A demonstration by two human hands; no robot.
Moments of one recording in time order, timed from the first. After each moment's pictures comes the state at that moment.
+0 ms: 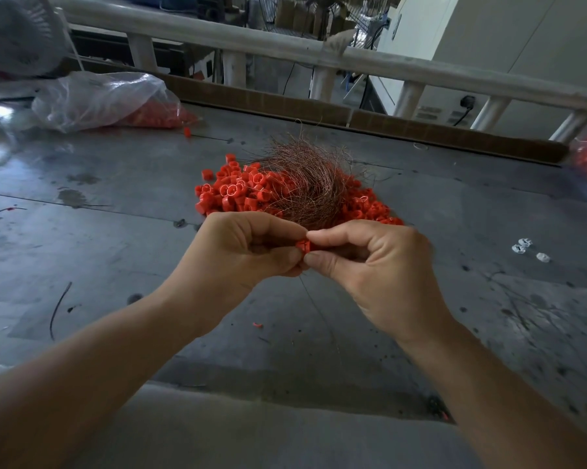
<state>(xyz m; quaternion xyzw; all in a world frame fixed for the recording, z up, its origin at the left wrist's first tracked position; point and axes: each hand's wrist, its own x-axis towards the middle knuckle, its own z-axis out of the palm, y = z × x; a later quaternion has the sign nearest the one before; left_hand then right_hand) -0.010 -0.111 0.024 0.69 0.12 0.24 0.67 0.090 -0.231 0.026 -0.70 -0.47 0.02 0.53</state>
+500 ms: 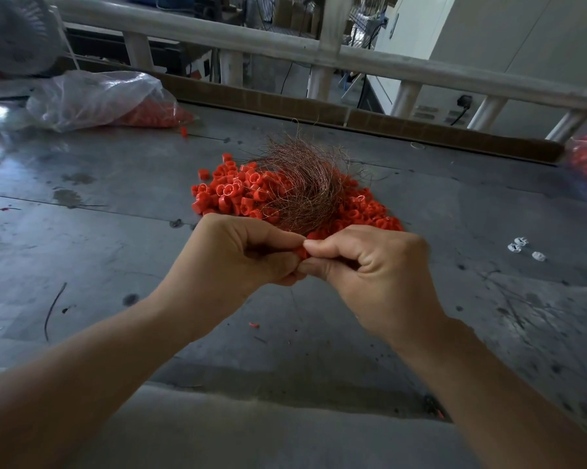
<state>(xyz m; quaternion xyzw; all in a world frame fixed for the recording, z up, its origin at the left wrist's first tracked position) -0.013 -0.111 0.022 0.72 0.10 0.25 0.64 0.090 -0.231 0.023 -0.68 -0.56 -0.13 0.45</state>
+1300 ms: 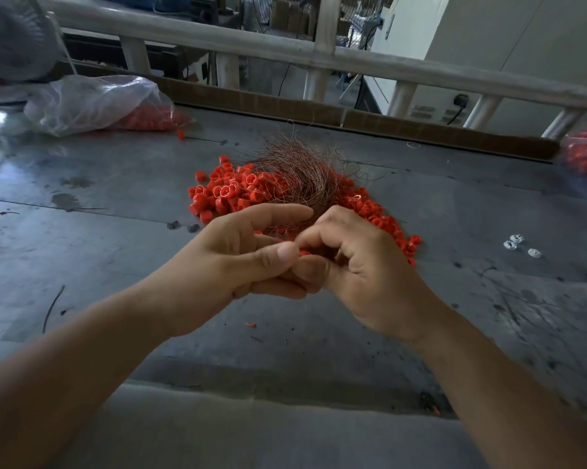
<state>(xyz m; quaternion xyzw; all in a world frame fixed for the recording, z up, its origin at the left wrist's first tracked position) -0.018 -0.103 0.027 0.64 0.01 0.10 0.77 0.094 -0.232 0.035 -0.69 -0.59 0.06 0.42</state>
